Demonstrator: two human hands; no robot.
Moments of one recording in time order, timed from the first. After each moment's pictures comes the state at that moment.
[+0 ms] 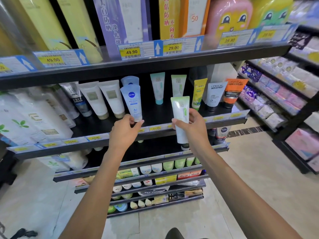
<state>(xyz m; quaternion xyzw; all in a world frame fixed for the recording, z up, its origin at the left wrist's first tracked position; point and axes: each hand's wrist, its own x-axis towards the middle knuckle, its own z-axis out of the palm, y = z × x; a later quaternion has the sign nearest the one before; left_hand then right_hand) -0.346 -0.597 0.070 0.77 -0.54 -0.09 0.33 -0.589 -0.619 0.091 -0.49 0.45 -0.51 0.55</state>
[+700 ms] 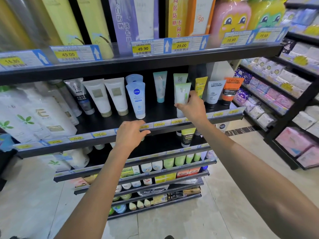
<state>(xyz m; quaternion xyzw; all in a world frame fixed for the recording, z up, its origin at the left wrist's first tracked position) -0.339 -0.582 0.060 0.71 -0.67 -0.01 0.21 -0.575 -0.689 0.104 -0.65 0.60 -0.38 0.25</state>
